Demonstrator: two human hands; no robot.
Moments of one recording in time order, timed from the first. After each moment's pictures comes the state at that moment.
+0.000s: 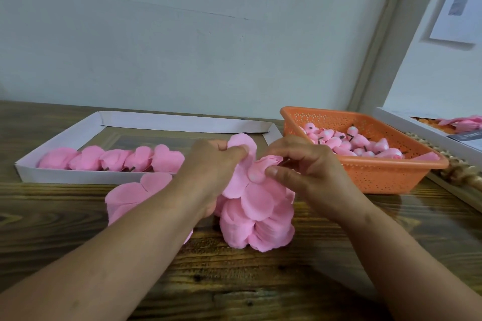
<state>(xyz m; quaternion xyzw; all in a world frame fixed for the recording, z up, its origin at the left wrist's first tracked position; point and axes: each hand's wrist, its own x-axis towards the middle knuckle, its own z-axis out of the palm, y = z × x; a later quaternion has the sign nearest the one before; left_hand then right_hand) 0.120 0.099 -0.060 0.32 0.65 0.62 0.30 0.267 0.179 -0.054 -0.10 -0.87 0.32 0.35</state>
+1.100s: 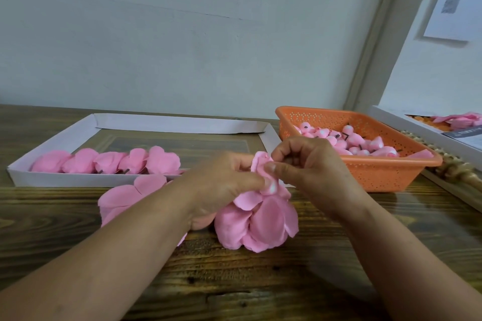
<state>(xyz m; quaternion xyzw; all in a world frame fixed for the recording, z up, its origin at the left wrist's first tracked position) 0.126 0.088 -0.057 0.53 0.52 0.47 0.48 0.268 0.183 -0.053 -0.18 -0.82 0.41 0.36</state>
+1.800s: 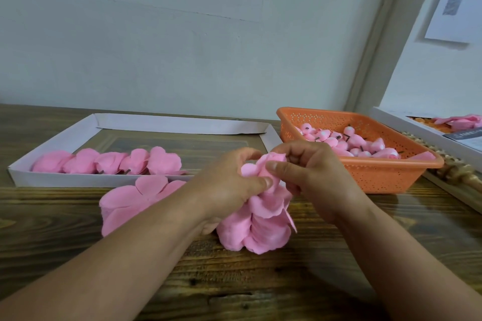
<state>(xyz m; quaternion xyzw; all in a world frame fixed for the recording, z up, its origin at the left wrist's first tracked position) 0.136 0.086 -0.055 0.49 0.60 0.51 0.39 0.266 0.185 -0.057 -0.17 -0.77 0.50 0.36</state>
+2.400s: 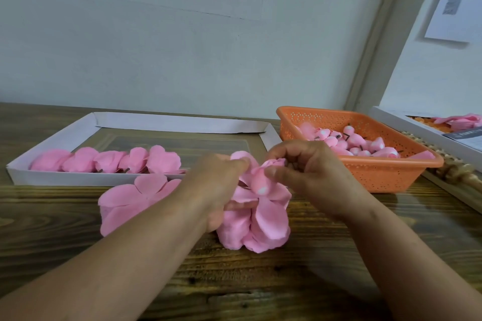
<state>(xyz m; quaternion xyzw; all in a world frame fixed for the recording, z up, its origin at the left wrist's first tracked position) 0.136 0.094 -0.058 0.30 0.64 0.58 0.40 0.271 0.183 -0.051 -0.16 -0.86 0.38 0.31</state>
